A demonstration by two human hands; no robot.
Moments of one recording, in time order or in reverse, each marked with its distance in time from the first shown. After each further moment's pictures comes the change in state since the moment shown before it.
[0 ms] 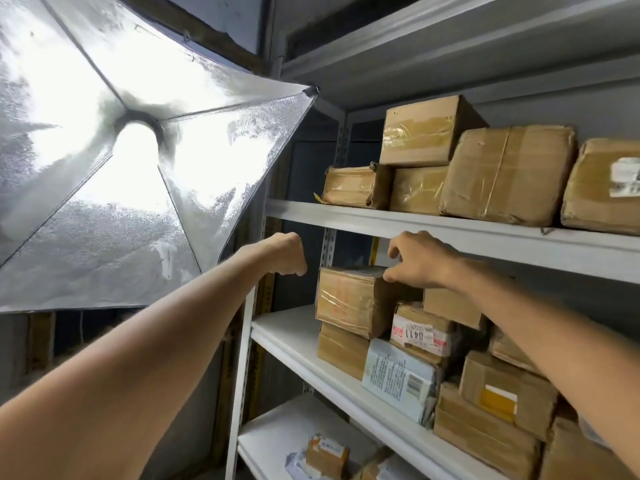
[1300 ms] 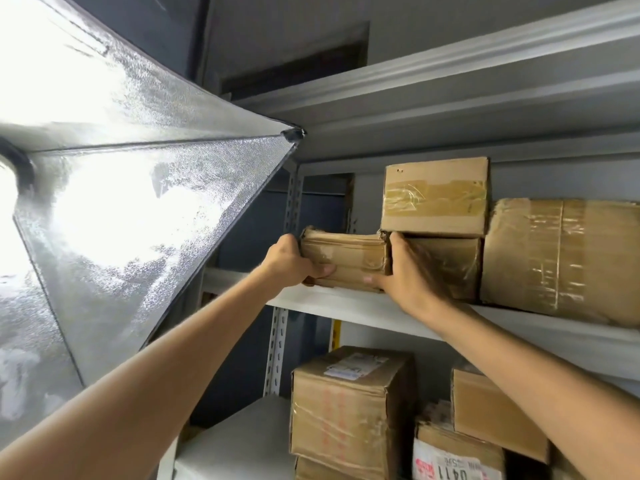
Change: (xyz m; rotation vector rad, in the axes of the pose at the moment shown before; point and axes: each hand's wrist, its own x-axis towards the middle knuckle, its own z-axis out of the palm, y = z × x) left_hand 0.206 0.000 -0.036 -0.861 0.118 0.236; right_hand 0.157 -0.015 0.004 0.150 0.556 0.207
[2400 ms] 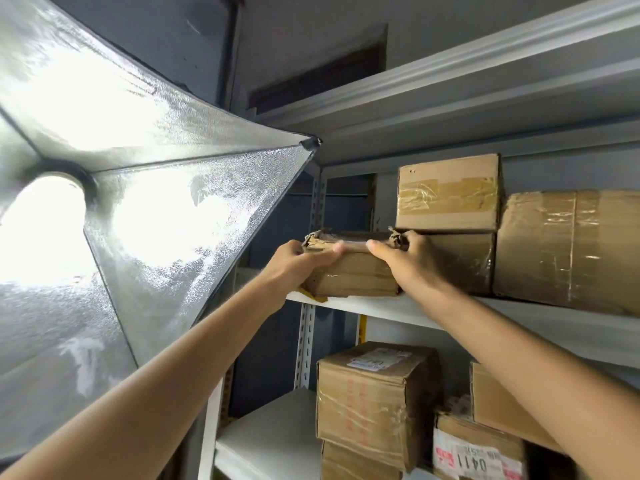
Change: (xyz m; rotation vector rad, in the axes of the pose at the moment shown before) left_hand -0.065 0.010 -0.019 -0.317 -0.006 -0.049; right_hand 0.000 -0.020 -0.003 0.570 -0.015 0.282
